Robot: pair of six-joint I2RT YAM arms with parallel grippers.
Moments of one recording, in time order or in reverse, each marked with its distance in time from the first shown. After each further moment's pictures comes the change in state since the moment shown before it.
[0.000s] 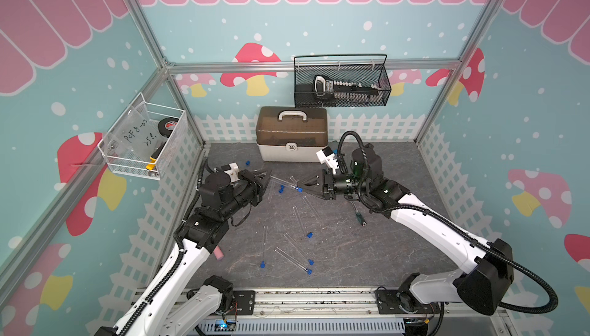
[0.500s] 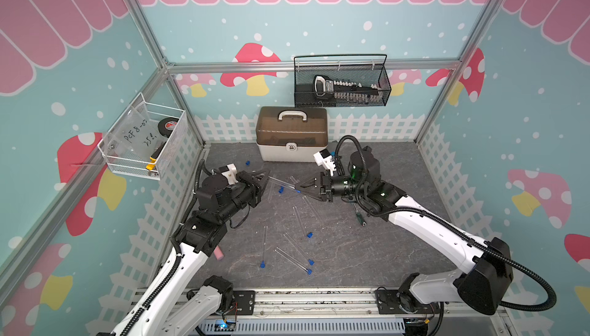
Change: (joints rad) left arm 0.000 -0.033 -0.013 0.000 -0.008 -0.001; right arm 0.021 0.000 -0.034 0.074 0.002 0.067
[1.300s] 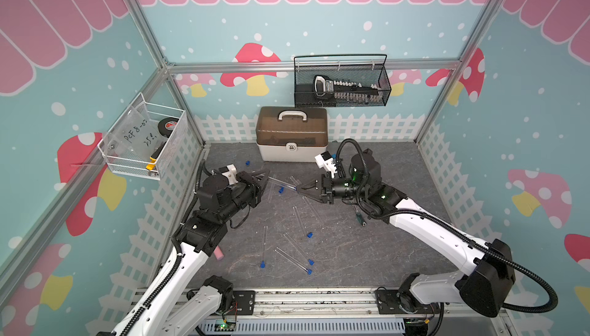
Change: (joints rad) left arm 0.001 0.003 -0.003 -0.006 -0.009 0.001; right arm 0.002 -0.016 -0.033 0.023 0.011 0.028
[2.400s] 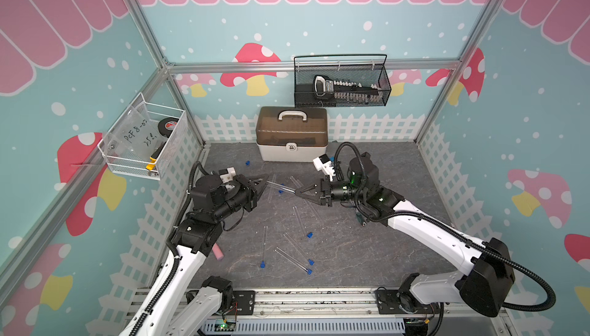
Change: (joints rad) left arm 0.136 -0.022 0.003 -0.083 0.240 0.017; right arm 0.004 -0.002 -0.046 0.046 -0.019 -0.025
